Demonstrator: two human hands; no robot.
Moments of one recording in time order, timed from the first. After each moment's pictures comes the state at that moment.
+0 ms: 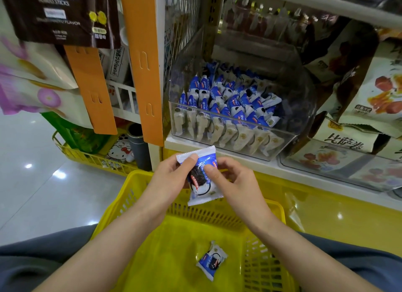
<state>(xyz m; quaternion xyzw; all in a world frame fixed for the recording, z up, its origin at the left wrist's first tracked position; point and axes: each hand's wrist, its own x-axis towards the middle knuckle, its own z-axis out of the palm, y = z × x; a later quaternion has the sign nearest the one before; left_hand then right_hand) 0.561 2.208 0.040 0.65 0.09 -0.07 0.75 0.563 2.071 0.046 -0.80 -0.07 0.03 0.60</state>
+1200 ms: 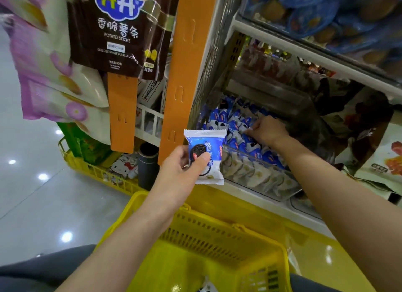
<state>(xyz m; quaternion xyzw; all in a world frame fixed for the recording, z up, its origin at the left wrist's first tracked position) 0.583 2.237 0.080 0.65 0.08 0.01 0.76 0.751 2.061 0.118 -0.99 0.02 0.03 0.12</state>
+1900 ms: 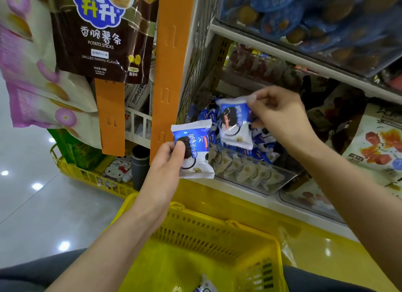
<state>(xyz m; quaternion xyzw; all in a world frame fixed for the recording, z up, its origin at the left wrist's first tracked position) 0.581 2.232 0.085 0.60 0.10 0.04 0.80 0.670 2.063 0.177 -0.86 -0.13 -0.14 0.48</state>
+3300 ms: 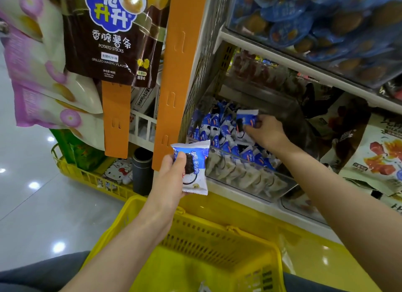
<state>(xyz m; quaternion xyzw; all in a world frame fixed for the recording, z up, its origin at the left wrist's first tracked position) 0.578 2.230 0.086 0.57 0.14 -0.01 0.81 0.730 2.053 0.133 -0.96 -0.01 -0.06 0.27</state>
